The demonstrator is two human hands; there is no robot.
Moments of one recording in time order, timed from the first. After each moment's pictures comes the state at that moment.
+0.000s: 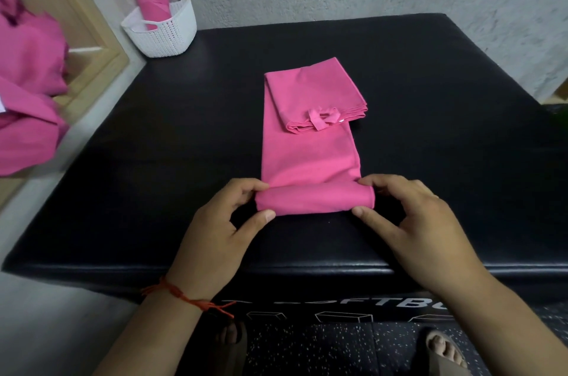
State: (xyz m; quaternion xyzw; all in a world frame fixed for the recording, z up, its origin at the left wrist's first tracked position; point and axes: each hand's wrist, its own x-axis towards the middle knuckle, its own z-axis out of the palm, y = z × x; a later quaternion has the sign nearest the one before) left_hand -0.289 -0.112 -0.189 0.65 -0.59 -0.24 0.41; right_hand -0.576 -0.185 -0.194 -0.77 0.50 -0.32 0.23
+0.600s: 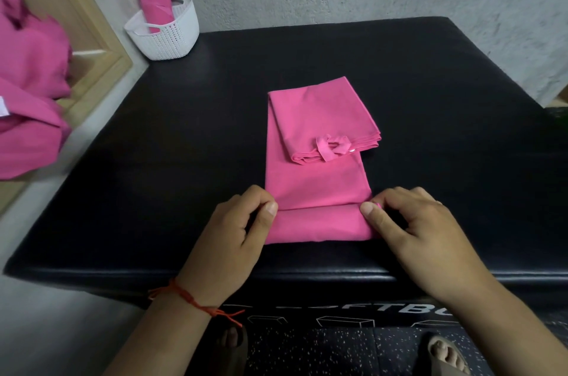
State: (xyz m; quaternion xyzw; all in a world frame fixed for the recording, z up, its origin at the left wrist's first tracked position) left_hand -0.297 -0.116 -0.187 0.64 -0.66 -0.17 0.35; right_hand -0.575 -0.183 -0.185 -0.77 0.50 -0.29 0.26
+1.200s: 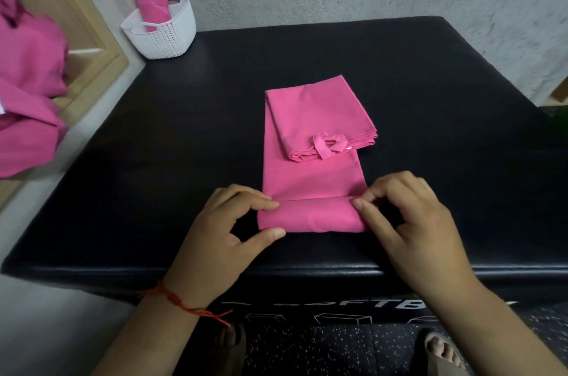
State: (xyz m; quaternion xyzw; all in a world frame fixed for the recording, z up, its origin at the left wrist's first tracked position) left_hand -0.287 -0.110 -0.188 0.61 -0.68 -0.13 0.38; right_hand -0.566 -0.176 -0.190 -0.77 0.47 -0.39 0.18
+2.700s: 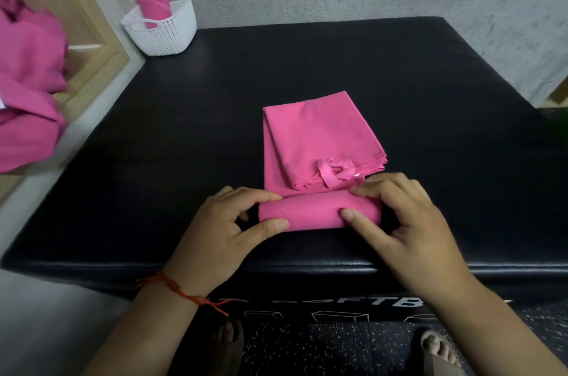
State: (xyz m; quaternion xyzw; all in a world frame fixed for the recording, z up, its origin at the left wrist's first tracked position) left_hand -0.289 -0.113 -0.186 0.63 -0.66 -0.18 0.36; right_hand -0.568 -0.175 -0.197 -0.79 0.44 -0.38 0.20
